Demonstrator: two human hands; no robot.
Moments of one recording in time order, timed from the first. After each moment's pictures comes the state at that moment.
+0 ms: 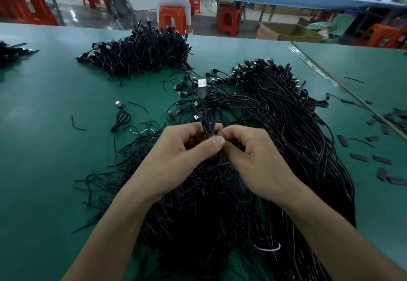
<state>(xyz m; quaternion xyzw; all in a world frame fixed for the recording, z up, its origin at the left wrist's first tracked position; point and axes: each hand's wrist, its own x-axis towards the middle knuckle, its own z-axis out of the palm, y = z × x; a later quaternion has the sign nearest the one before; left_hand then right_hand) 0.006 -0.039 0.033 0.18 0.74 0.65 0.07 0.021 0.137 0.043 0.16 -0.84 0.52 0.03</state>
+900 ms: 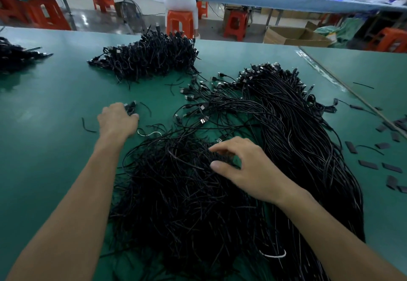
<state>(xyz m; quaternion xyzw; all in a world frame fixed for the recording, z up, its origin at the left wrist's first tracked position) -0.128 -0.145 -0.016 -0.21 0.94 0.27 -0.08 -0.001 0.148 0.012 0.18 -0.93 0.33 -0.02</state>
